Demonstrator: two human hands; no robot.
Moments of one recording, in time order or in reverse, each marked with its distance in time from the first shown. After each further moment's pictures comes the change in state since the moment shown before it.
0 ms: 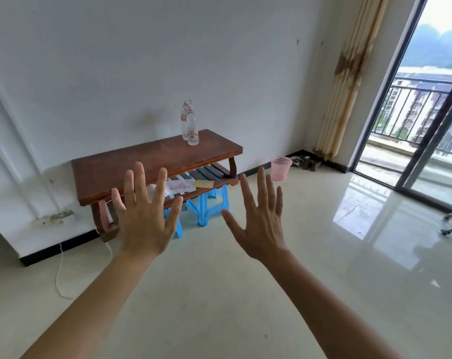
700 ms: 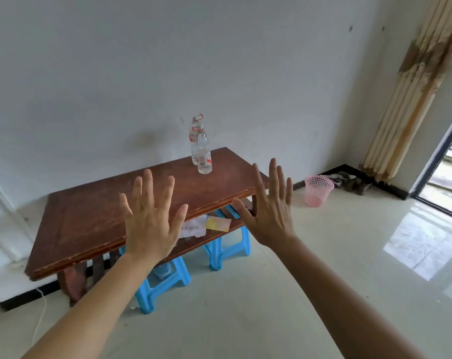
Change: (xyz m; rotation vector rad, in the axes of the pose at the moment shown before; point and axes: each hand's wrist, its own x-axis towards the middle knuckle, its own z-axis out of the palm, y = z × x) left_hand 0.388 -0.041 0.318 0.114 -0.098 -0.044; right_hand 0.418 0.219 0.297 0.102 -0.076 -0.003
